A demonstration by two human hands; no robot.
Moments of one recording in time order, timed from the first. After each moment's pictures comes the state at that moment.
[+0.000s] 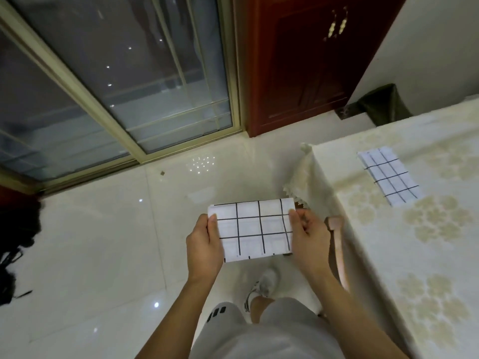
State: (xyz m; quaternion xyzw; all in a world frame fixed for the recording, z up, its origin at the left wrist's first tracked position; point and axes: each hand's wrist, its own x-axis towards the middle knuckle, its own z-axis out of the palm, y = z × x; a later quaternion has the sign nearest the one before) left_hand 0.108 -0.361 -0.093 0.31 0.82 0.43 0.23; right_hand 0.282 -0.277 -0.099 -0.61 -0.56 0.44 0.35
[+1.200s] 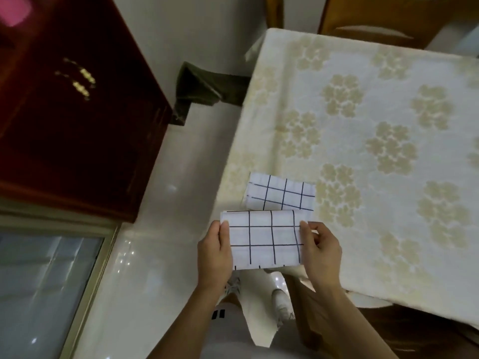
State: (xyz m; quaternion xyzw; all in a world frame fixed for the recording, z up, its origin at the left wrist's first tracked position) left_hand 0.229 0.023 -0.129 0.66 0.55 0.22 0.47; right_hand 0.385 -0.093 -0.128 -0.84 -0.13 0.24 0.47
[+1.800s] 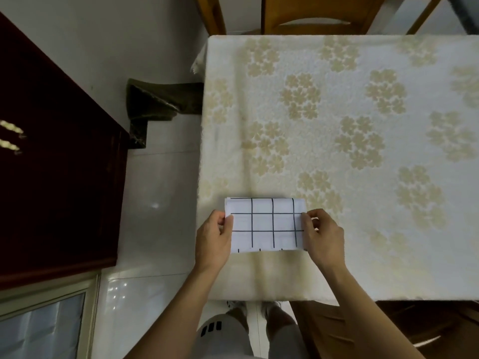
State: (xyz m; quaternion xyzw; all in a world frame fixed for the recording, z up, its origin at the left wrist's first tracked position) left_hand 0.318 0.120 -0.151 0.75 0.46 0.07 0.47; right_hand 0.461 -0.056 -0.144 -0.91 -0.08 0.20 0.36
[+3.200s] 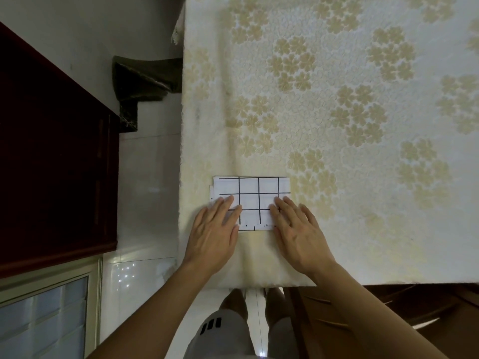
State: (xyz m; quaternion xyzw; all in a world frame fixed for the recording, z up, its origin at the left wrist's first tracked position) left_hand 0.317 0.097 -0.190 0.97 0.20 -0.12 0.11; right_hand 0.453 -0.091 -0.205 -0.86 -0.49 0.13 0.07
